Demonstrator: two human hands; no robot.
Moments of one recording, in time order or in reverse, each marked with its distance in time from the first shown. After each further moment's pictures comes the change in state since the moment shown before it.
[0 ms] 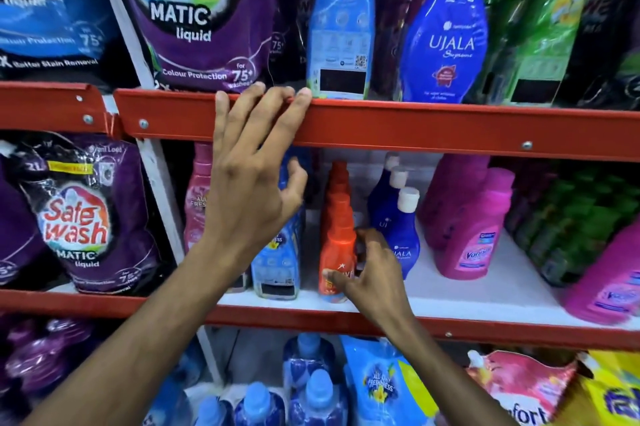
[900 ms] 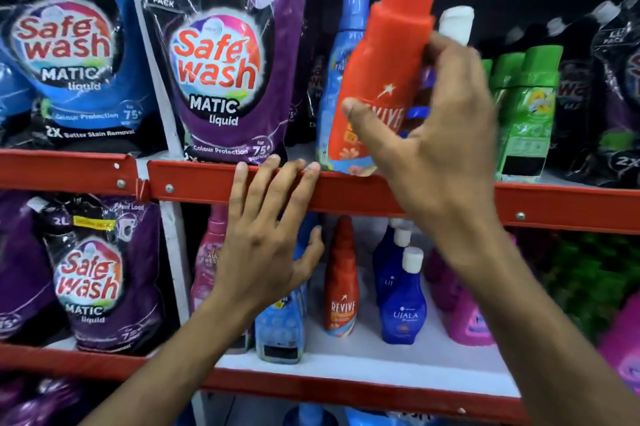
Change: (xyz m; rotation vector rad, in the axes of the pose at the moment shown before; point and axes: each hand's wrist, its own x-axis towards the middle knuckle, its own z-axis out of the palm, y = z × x) left_hand -0.002 -0.010 0.007 0.186 0.003 0.103; right_hand 0.055 -0.207 -0.154 0.032 0.617 -0.536
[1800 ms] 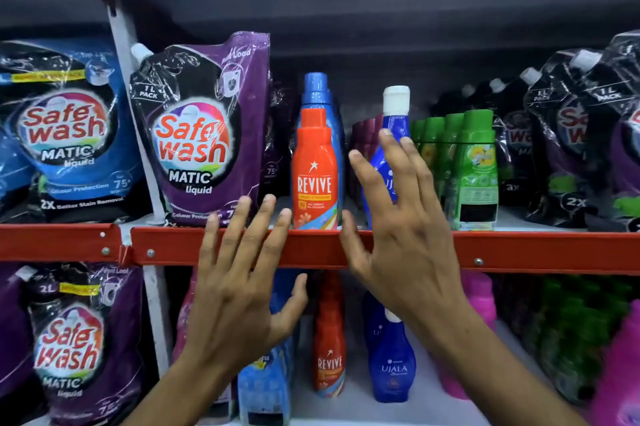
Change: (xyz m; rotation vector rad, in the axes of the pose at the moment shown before) left_hand 0.019 0.014 -0.027 0.024 -0.043 -0.012; right_hand -0.025 0.042 -0.012 -0.405 -0.106 -0.269
